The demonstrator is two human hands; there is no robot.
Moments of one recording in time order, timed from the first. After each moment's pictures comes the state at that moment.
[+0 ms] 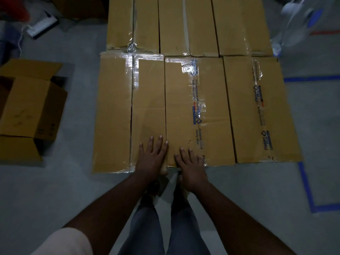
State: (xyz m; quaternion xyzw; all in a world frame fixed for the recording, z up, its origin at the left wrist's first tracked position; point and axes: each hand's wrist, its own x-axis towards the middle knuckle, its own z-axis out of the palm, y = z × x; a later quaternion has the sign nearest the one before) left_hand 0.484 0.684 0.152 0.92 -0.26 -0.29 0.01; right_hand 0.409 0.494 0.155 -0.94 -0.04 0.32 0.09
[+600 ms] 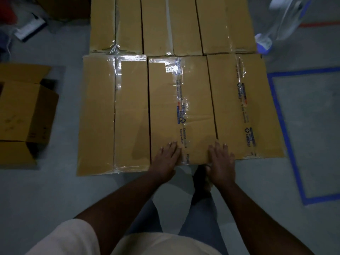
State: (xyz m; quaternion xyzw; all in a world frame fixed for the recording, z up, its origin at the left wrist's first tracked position) left_hand 0.461 0.582 0.153 0.89 -0.33 -0.30 0.07; right_hand 0.384 0.346 0.174 -0.96 0.14 0.25 0.06
